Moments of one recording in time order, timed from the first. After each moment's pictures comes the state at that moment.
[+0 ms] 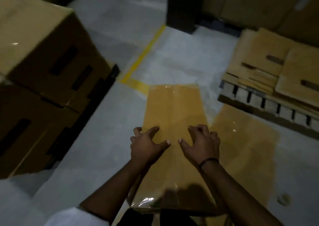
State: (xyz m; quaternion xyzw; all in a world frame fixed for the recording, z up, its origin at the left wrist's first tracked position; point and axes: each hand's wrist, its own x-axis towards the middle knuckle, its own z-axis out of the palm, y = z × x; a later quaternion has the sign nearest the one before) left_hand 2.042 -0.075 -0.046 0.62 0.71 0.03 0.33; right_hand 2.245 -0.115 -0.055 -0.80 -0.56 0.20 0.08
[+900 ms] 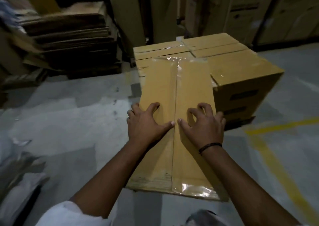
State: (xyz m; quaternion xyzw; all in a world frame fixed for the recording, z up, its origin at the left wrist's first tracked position) left_hand 1.430 -0.293 0.175 0.35 0.91 0.23 0.02; right_hand 1.576 -0.180 0.164 -0.46 -0.86 0.08 0.21
